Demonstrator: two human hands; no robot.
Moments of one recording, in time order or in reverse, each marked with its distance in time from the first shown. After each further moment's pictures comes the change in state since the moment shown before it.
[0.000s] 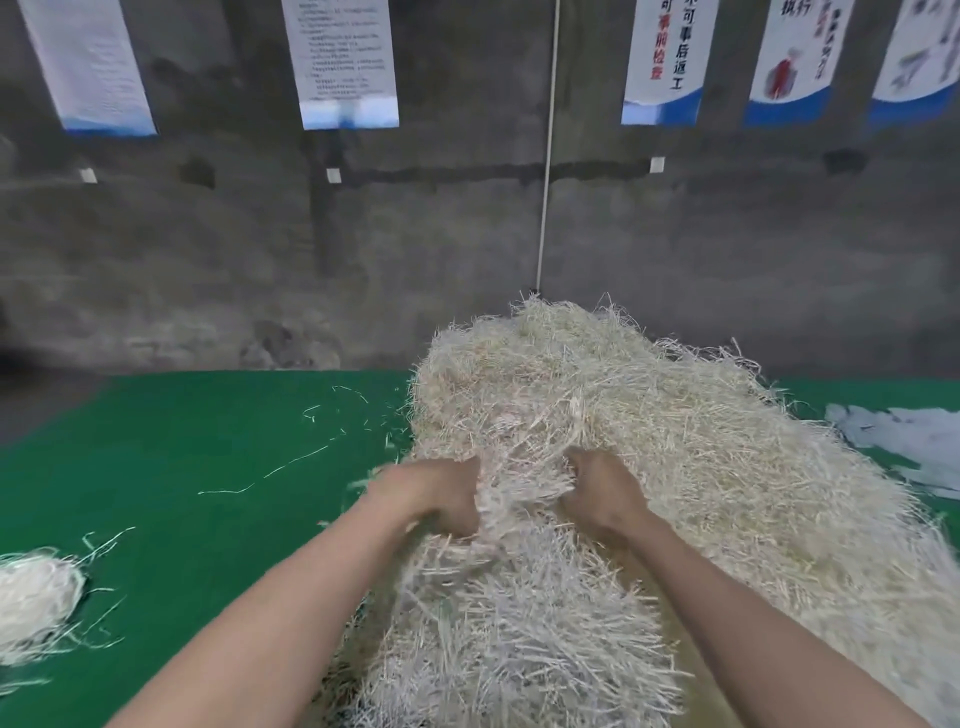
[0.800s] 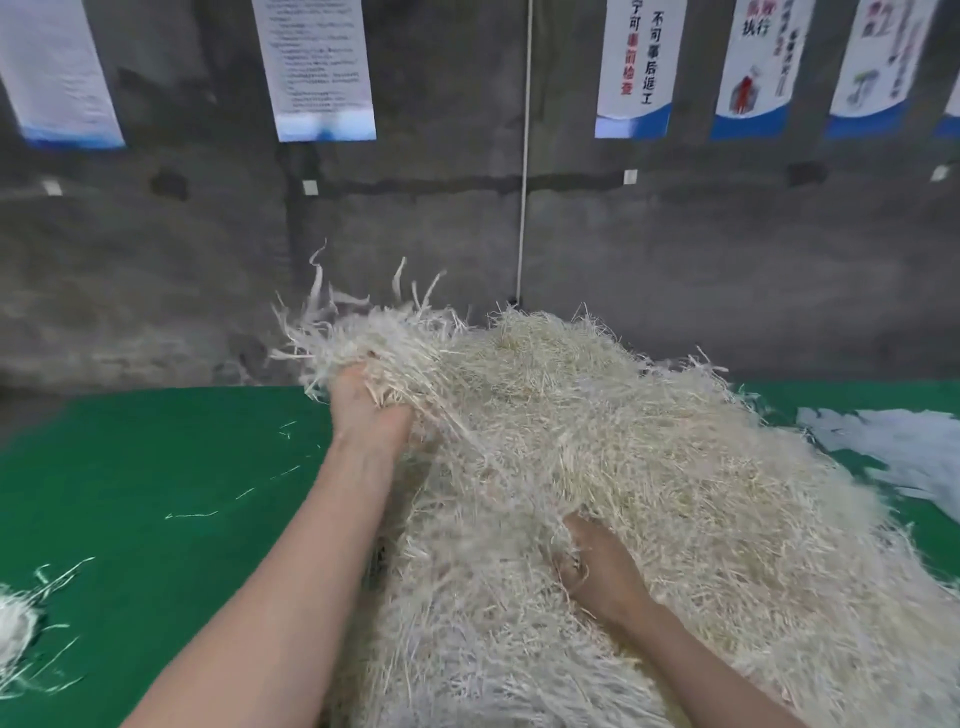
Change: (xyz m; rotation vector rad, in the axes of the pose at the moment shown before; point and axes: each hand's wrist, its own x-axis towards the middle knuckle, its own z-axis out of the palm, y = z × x) left_hand -0.009 0.024 -0.060 -2.120 0.439 0.226; right_hand -0.046 0.031 0.030 0.053 -0.030 0.007
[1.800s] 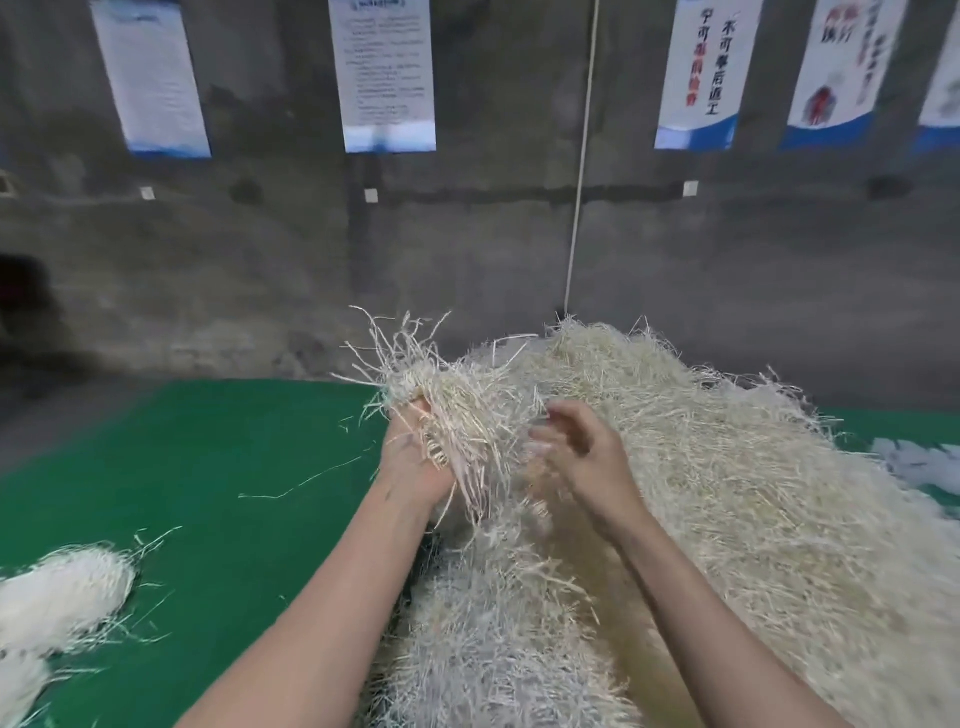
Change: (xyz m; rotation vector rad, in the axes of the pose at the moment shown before) left_hand -0.047 0.028 -0.040 0.167 0.078 -0.216; right_hand 0.017 -0.138 -0.058 0.911 0.074 -0.183
